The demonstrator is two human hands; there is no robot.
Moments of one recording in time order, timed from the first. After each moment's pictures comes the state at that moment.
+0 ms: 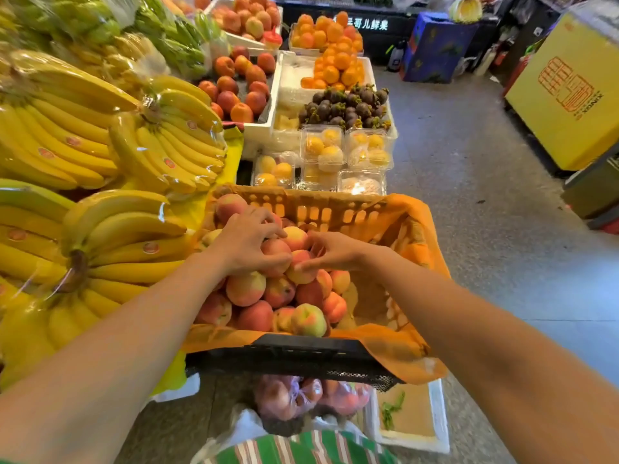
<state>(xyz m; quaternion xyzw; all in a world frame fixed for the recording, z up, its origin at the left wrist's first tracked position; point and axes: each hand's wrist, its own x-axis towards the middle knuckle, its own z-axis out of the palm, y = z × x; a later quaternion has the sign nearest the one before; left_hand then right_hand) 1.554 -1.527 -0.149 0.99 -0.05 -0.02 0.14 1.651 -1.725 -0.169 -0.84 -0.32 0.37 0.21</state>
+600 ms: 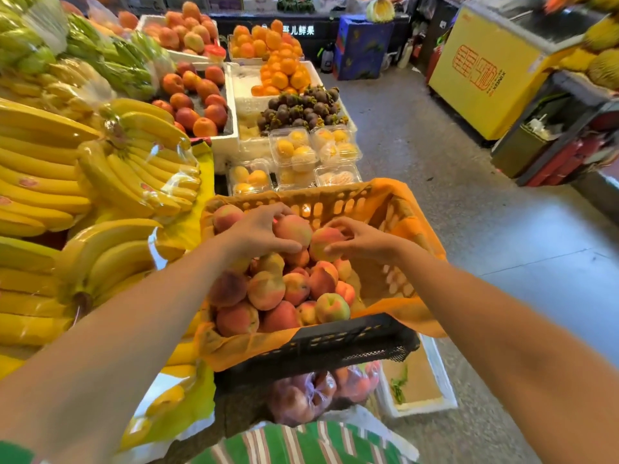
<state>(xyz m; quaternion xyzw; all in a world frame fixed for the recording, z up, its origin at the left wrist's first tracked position) 1.576 -1.510 -0.132 0.92 -0.08 -0.12 0.36 1.618 -1.751 -0.160 -0.81 -0.12 0.34 0.45</state>
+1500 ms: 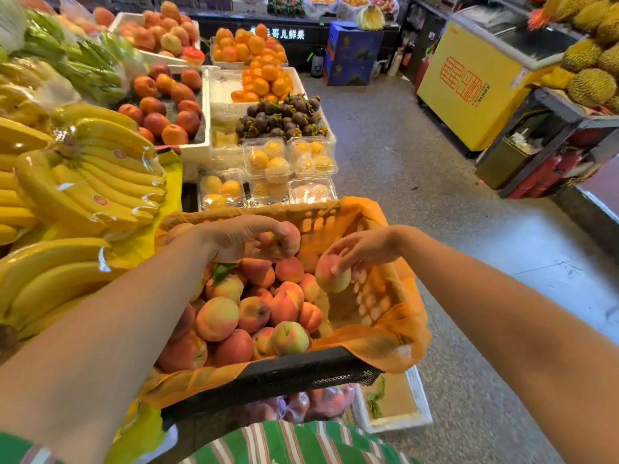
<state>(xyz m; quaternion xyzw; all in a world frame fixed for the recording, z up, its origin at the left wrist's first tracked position) 1.617 -1.555 -0.104 0.67 0.00 -0.36 0.65 1.678 -1.813 -0.125 -0.75 -0.09 0.56 0.34</state>
